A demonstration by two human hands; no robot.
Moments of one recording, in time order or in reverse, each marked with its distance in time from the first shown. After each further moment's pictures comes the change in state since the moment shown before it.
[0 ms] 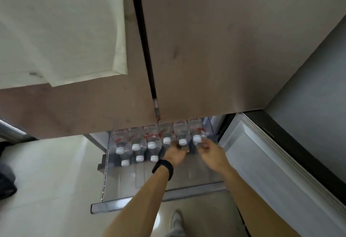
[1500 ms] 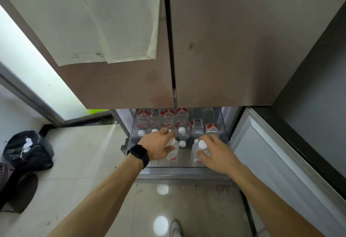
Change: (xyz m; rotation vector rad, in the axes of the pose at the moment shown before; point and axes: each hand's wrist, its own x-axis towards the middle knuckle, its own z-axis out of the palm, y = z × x) left_hand -0.123 -0.016 -0.091 1.069 0.194 0.407; right_hand -0.079 -0.016 -0.028 -0.376 -0.078 -0.539
